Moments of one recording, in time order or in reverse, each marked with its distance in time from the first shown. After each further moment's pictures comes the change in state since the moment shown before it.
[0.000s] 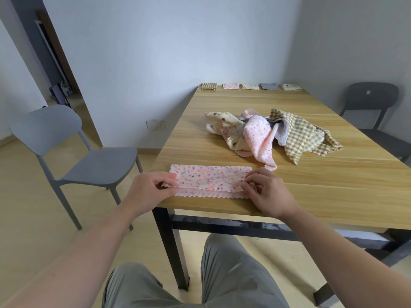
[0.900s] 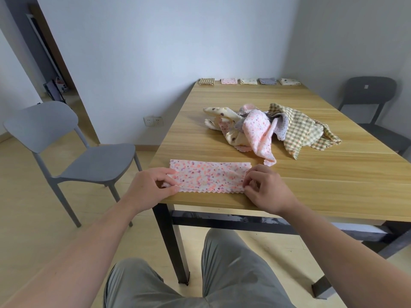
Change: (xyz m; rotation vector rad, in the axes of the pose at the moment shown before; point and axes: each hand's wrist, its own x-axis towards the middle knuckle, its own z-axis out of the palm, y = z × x) left_hand 0.001 -0.005 0.000 0.092 -0.037 0.032; right_hand -0.002 -0.003 -0.001 -0.076 -0.094 0.029
